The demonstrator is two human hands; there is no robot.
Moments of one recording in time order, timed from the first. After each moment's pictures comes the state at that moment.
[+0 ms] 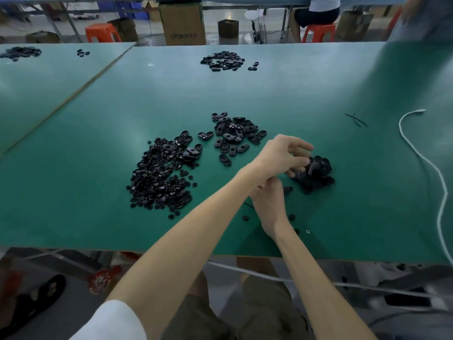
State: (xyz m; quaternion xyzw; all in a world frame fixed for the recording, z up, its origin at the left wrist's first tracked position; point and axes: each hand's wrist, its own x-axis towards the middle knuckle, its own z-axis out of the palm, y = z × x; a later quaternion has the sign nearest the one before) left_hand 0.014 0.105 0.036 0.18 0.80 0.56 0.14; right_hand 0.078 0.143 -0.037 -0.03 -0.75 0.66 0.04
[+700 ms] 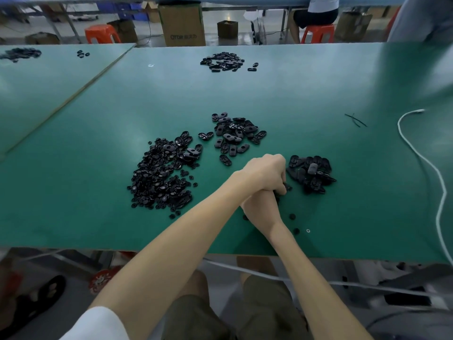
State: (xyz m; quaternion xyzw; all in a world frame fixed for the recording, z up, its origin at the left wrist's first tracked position) left_hand 0.022 0.090 0.030 0.22 0.94 0.18 0.16; right_hand 0.085 0.134 -0.022 0.08 -0.98 0.20 -0.01
